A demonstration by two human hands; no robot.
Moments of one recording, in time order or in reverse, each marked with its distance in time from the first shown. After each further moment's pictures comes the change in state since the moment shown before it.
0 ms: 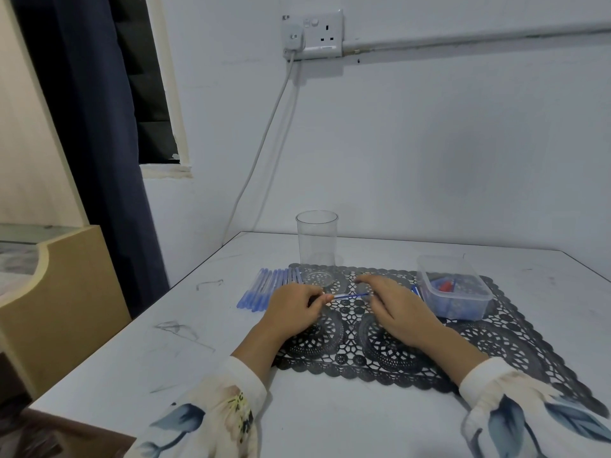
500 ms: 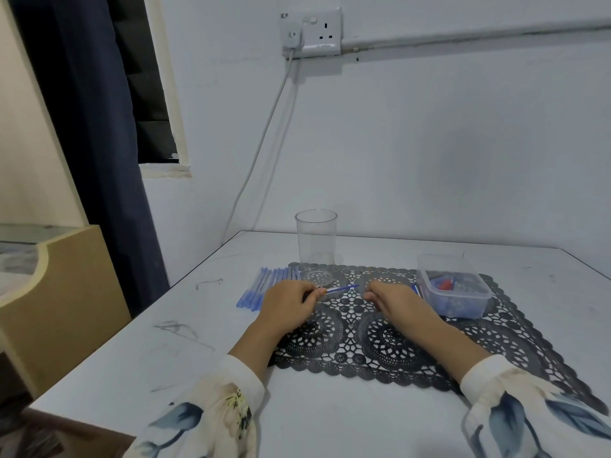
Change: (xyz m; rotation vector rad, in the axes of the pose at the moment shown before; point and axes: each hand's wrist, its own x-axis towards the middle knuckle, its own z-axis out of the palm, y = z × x) left_hand 0.002 -0.006 0.000 0.024 0.023 -0.087; right_hand 0.008 0.010 0.002 -0.006 -0.090 0.120
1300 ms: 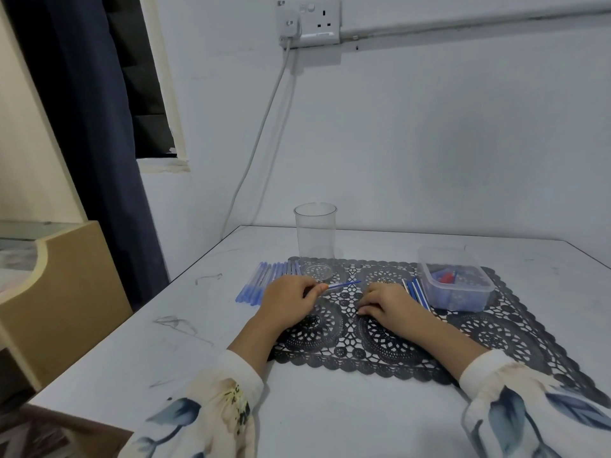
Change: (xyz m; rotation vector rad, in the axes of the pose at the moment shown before) left_hand 0.001 0.001 0.000 0.005 -0.036 0.023; right_hand 0.003 0.002 0.014 -0.006 -0.107 -0.067
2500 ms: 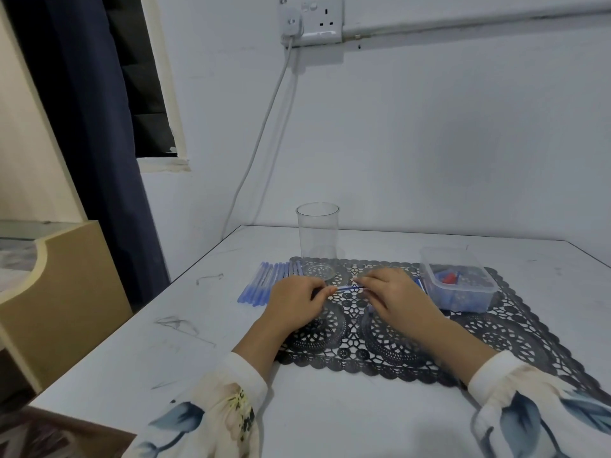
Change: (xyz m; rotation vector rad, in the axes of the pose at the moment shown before) left_hand -0.002 0.011 -0.002 0.059 0.035 0.047; right_hand -0.001 -0.005 -0.006 -0.251 0.380 -0.233
